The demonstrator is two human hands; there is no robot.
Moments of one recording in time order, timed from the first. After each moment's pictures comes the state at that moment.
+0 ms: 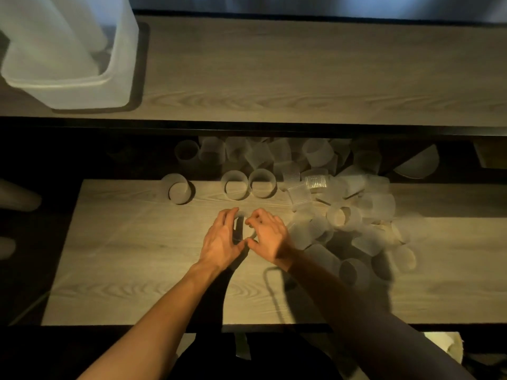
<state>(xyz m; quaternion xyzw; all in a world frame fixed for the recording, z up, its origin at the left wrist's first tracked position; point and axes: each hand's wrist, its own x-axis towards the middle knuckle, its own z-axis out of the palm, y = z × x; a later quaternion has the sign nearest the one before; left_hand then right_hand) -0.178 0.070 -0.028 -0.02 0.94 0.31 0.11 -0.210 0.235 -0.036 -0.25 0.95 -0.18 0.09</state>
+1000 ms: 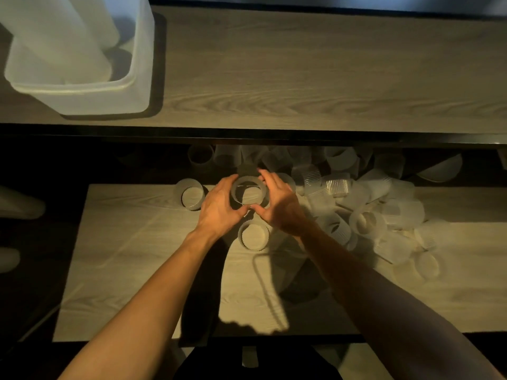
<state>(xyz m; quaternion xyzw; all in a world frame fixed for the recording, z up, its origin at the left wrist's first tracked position) -0.265 0.008 -0.009 -0.03 0.93 0.36 0.06 -0.294 0.191 -0.022 -0.23 0.92 -0.31 0.00</state>
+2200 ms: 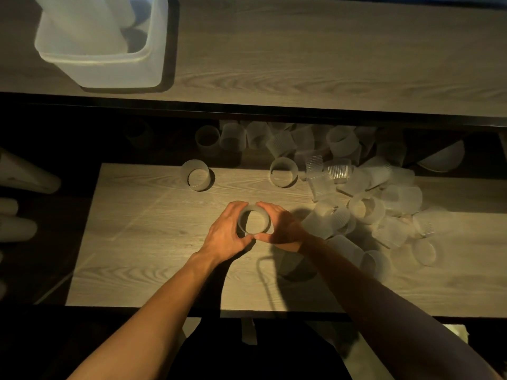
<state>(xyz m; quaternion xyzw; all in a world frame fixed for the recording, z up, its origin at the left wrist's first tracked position) -0.163 0.019 -0.027 0.02 0.92 0.38 0.12 -0.214 0.210 -0.032 -0.22 0.90 -0.30 0.23</state>
